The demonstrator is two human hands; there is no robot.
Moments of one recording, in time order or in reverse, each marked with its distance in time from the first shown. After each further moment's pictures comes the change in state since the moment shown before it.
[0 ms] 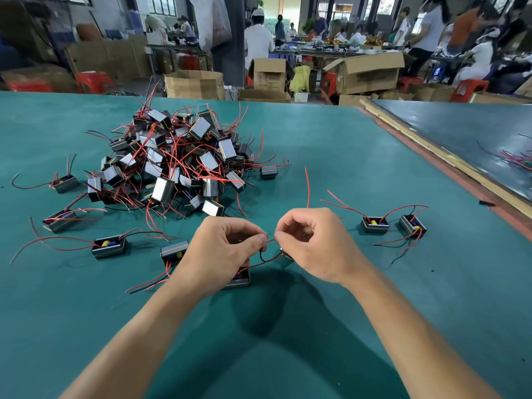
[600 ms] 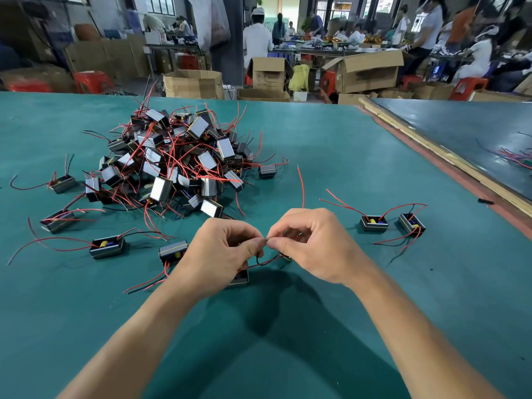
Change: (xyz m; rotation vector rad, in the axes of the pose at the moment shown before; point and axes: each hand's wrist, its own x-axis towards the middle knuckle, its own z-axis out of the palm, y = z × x) left_hand 0.000 -0.003 -0.001 0.081 -0.050 0.002; right_hand 0.000 0.003 -0.003 0.033 -0.094 -0.039
